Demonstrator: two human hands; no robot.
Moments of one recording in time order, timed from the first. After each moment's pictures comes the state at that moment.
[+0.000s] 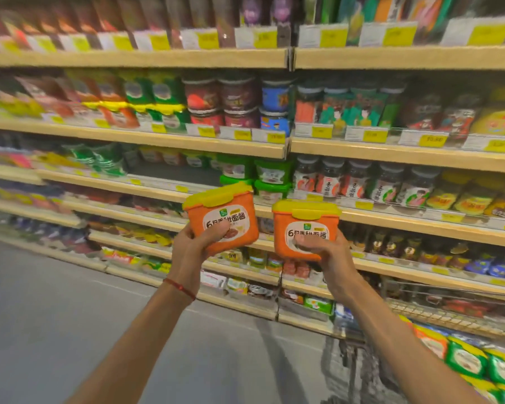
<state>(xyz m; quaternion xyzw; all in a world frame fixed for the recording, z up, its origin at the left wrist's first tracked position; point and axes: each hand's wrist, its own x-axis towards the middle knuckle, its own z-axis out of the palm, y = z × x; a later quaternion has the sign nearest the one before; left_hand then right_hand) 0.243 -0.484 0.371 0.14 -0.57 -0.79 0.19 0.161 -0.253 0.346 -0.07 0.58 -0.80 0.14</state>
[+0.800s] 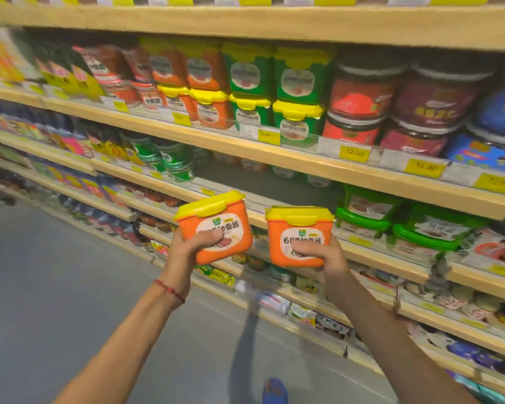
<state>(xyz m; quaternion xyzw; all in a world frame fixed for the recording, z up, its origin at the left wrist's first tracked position) 0.141 -0.839 0.334 0.18 -0.58 -0.77 0.19 0.017 -0.621 0.291 -0.06 0.60 -0.76 0.25</state>
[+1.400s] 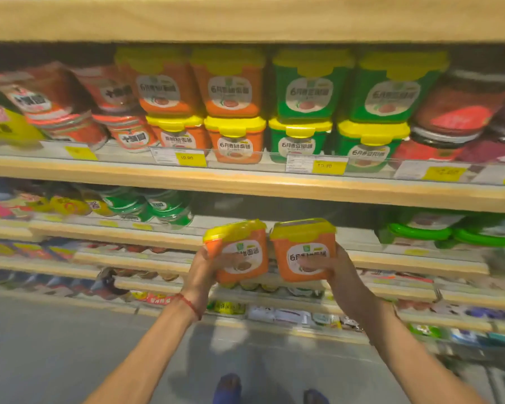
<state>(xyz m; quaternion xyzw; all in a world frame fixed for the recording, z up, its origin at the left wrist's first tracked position) 0.016 -1.031 0.270 0.18 -0.61 -0.77 -0.03 -0.030 -0.780 0.265 0.01 0.64 -0.75 0.17</state>
